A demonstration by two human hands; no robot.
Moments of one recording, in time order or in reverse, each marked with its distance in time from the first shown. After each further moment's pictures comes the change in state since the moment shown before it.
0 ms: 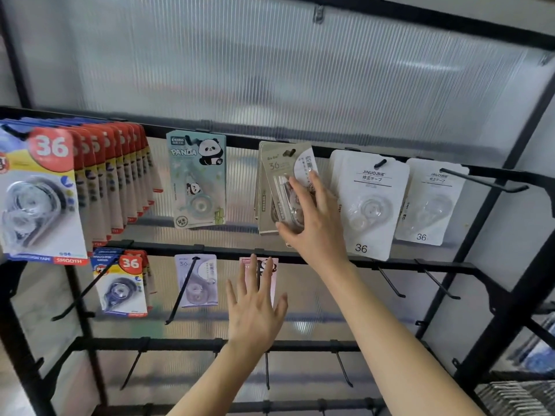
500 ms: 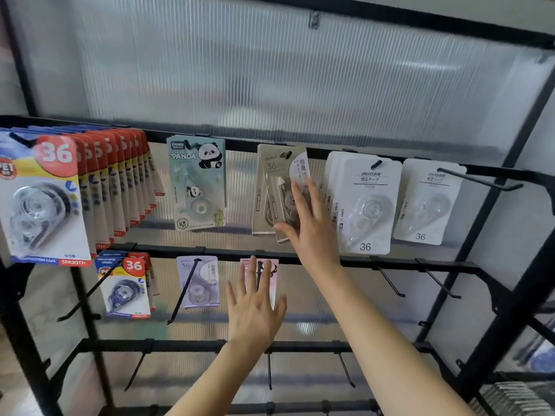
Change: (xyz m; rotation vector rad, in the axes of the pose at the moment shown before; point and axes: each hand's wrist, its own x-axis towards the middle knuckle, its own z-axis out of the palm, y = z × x) left_hand -0.001 0.002 -0.005 -0.003 -0.026 -0.043; right_hand -0.007 0.007 0.018 0.003 0.006 0.024
